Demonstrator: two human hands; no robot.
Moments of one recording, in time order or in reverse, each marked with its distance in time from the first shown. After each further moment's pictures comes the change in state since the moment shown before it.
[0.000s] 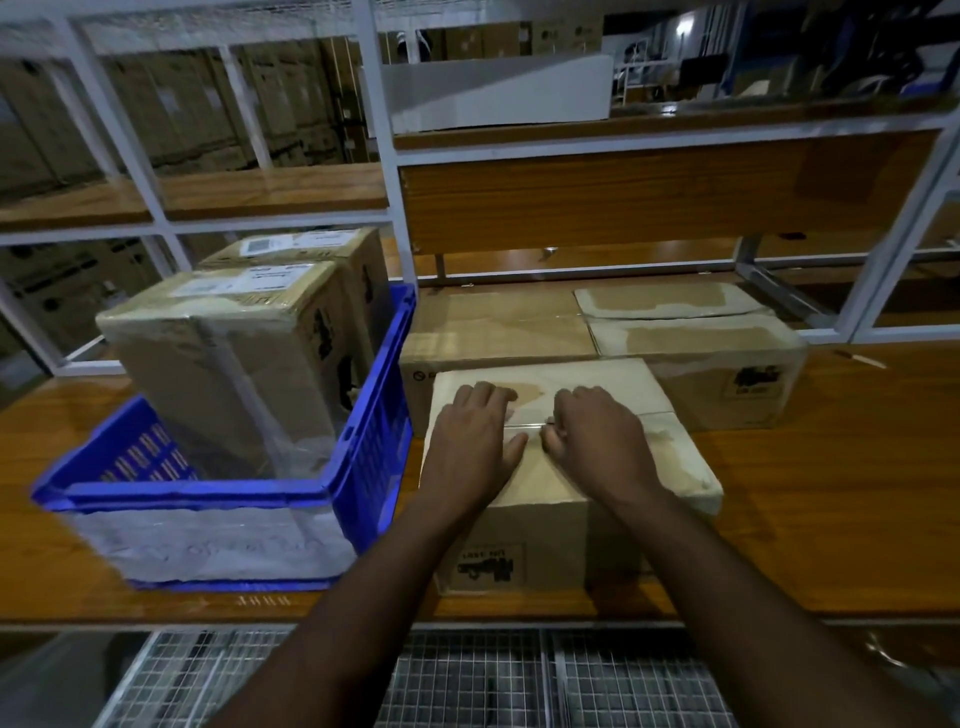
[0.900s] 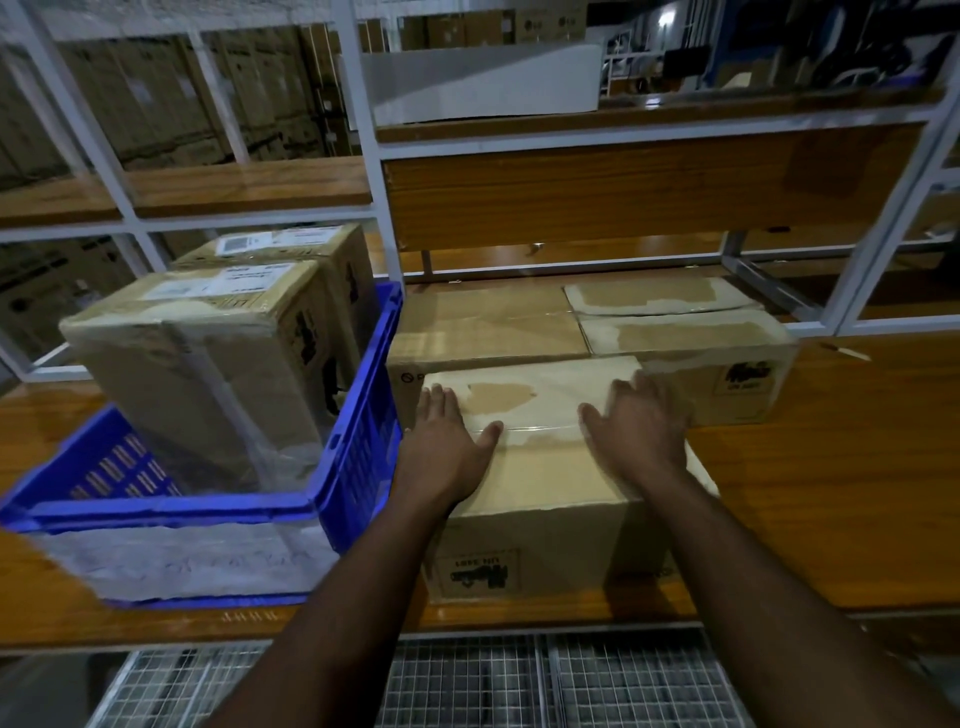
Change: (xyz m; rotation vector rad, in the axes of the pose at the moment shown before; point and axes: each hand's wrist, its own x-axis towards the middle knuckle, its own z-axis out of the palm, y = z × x) left_hand 0.008 -0.024 0.008 -0.117 -0.313 -0.395; right_hand 0.013 0.048 0.015 -0.010 -0.103 0.382
